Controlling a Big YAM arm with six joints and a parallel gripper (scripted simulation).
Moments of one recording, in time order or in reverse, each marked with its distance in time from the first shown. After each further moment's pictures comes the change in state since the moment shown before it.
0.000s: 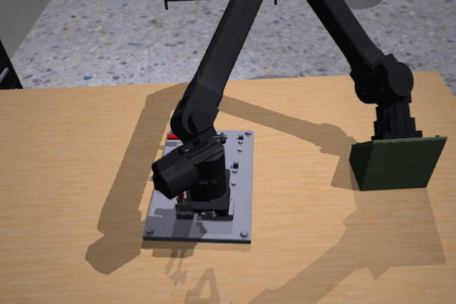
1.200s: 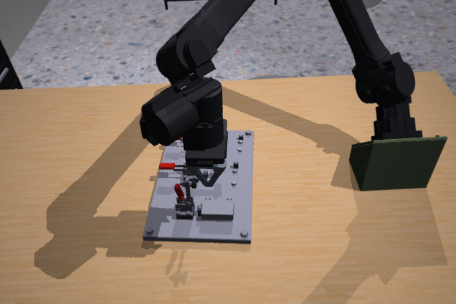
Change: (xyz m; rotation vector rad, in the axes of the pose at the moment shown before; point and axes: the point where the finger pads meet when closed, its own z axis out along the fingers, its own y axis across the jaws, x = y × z) arm -0.002 0.004 -0.135 -0.024 -0.019 -0.022
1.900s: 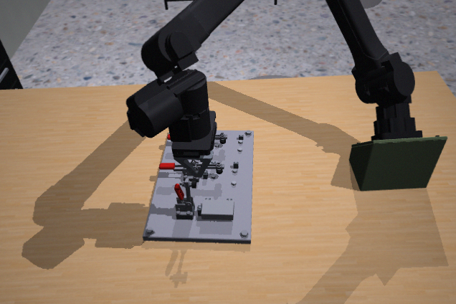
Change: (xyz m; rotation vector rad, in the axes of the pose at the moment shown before) arm -0.021 -0.019 -0.005 0.026 0.022 0.037
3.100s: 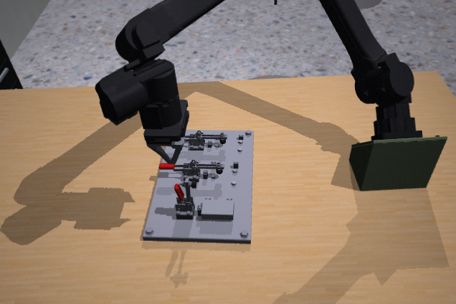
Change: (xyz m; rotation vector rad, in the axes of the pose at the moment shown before) arm -0.056 -0.034 0.003 0.003 0.008 -0.016
